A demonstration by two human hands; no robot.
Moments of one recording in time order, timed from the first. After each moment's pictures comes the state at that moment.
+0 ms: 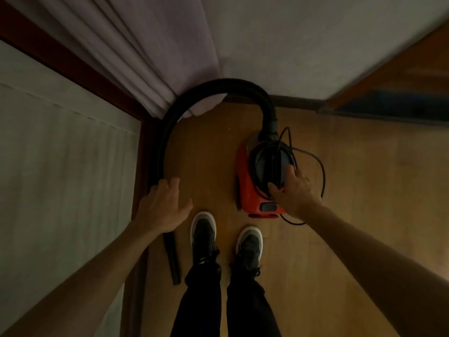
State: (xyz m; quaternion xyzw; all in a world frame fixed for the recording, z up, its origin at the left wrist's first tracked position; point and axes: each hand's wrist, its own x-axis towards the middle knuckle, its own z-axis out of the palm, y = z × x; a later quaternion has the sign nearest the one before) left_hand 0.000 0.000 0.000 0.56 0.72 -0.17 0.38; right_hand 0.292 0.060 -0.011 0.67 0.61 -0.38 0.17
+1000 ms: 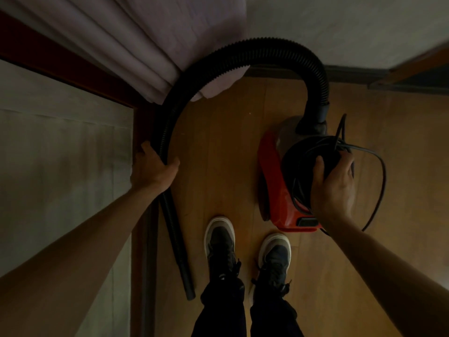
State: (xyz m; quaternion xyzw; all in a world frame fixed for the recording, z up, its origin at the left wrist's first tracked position) left_hand -0.070 0.081 -0.152 0.34 0.86 -0.05 0.37; right_hand 0.253 0.078 -0.122 0.83 0.47 -0.29 -0.10
